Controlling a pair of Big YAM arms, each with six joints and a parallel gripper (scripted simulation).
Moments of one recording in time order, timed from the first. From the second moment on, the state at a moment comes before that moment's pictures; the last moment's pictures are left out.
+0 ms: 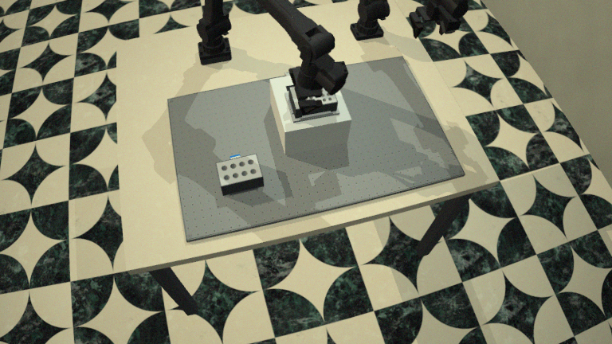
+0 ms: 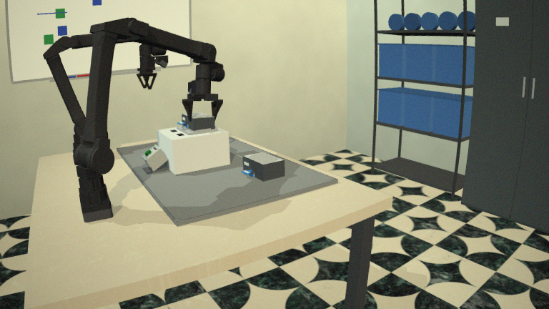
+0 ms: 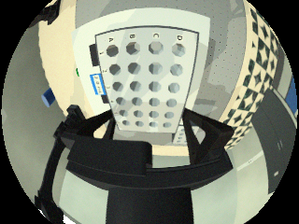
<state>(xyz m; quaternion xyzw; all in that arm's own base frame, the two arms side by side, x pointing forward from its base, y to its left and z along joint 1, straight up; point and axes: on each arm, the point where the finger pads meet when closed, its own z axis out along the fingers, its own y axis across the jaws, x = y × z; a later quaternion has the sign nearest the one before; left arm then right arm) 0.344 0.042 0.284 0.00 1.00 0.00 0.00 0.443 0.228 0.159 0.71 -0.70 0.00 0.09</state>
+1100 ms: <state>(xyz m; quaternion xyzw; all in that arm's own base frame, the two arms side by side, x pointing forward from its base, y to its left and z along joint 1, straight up) 0.345 0.042 0.285 0.00 1.00 0.00 0.00 0.439 0.229 0.172 0.71 -0.70 0.00 0.10</state>
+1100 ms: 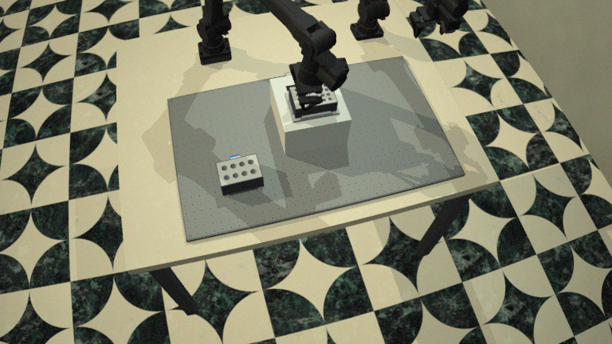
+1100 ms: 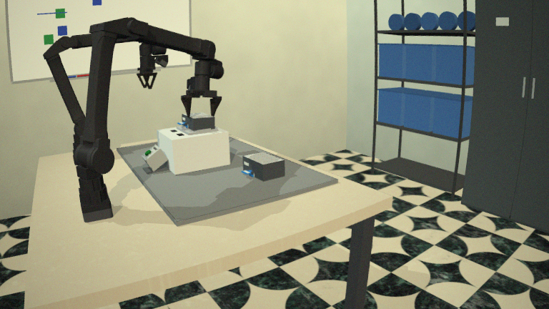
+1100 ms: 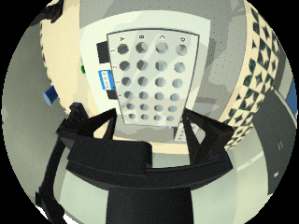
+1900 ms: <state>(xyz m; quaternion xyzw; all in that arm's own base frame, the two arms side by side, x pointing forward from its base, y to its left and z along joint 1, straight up) 0.344 0.042 0.283 0.00 1.00 0.00 0.00 0.444 0.232 0.187 0.71 -0.70 0.00 0.09</state>
